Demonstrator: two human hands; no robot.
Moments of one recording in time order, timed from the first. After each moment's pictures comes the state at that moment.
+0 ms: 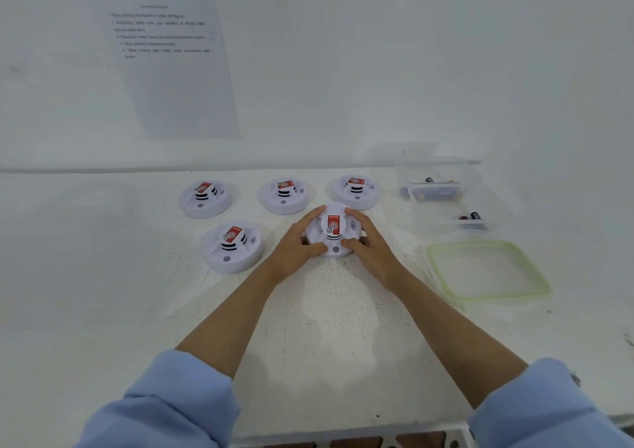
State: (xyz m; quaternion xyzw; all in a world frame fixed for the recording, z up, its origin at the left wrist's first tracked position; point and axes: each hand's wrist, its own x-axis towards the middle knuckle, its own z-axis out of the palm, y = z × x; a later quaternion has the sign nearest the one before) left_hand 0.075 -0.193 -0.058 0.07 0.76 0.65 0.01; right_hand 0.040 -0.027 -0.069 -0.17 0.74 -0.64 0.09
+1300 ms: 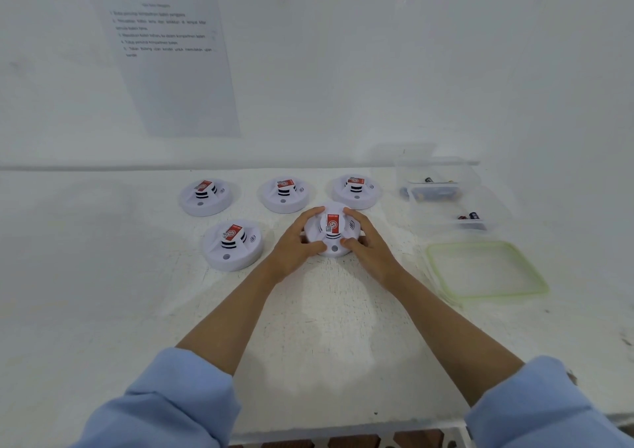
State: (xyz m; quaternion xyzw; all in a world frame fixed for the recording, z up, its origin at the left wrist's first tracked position) left_hand 0.075 -0.193 -0.061 0.05 0.74 0.67 0.00; right_hand 0.043 -0.028 -0.069 -0.17 0.75 -0.63 0.08
